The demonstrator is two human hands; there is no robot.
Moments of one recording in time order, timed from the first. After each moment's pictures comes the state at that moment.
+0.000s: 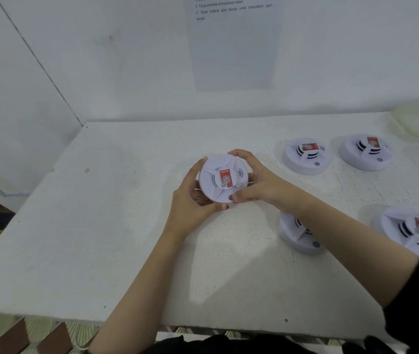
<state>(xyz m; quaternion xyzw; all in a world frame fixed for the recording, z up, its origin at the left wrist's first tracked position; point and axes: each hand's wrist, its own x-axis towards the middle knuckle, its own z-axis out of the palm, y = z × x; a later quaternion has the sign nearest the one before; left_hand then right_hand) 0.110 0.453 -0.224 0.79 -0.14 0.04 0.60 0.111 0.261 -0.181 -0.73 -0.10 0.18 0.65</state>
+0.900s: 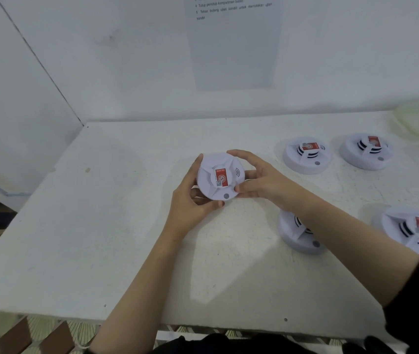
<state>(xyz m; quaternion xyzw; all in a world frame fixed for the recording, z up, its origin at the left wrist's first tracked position) 0.109 0.452 -0.223 0.78 -0.14 0.04 0.60 0.115 0.258 -0.181 -0.70 -0.05 0.18 0.69</state>
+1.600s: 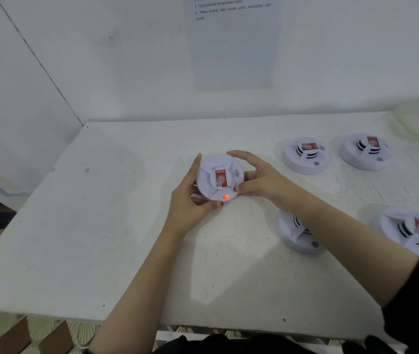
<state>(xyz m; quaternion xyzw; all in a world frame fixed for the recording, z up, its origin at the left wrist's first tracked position) 0.107 0.451 -0.222 0.79 -0.13 0.05 0.59 0.114 0.258 -0.179 -0.72 -0.05 0.16 0.67</state>
